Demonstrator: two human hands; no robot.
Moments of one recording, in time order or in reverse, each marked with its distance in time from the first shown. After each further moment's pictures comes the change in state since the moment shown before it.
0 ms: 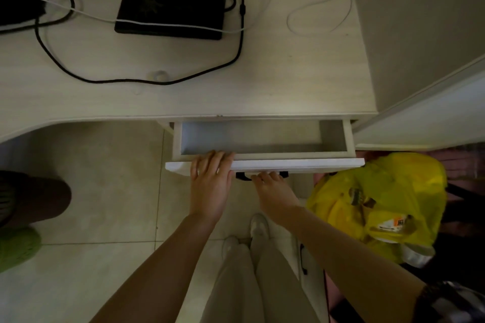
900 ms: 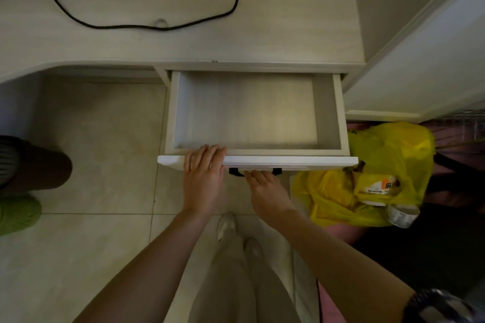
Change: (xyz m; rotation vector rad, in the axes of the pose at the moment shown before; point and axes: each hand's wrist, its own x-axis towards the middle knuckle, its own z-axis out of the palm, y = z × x) left_hand -0.112 0.019 0.010 -0.008 0.069 -0.022; right_hand -0.090 -0.019 0.091 0.038 0.176 -0.050
